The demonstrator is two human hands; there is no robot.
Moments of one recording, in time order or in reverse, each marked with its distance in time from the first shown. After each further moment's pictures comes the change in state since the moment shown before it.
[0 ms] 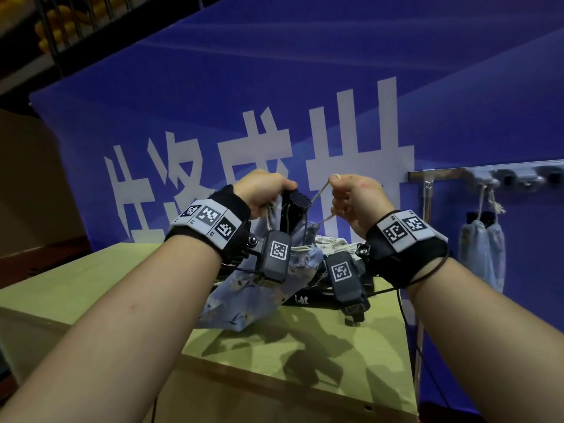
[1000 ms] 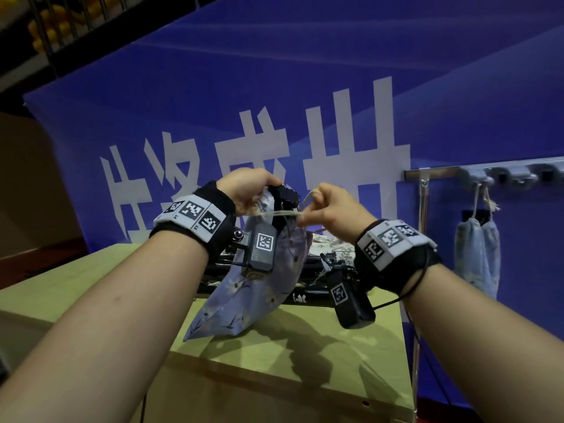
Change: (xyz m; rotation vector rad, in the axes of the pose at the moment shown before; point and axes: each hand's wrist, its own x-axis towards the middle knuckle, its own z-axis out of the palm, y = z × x) left_hand 0.011 -0.005 -0.019 -0.101 -0.021 -0.087; right_hand -0.016 0.010 0.008 -0.613 -0.285 -0.177
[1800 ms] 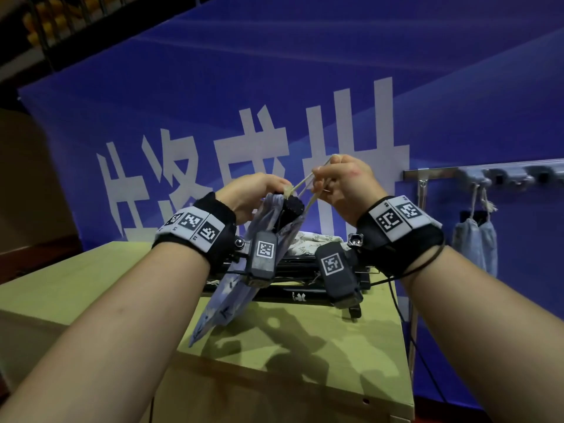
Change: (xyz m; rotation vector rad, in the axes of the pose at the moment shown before) left_hand -0.004 -0.013 0.003 0.151 -0.202 0.189; right_hand 0.014 -0.030 -0.007 0.676 0.197 0.039
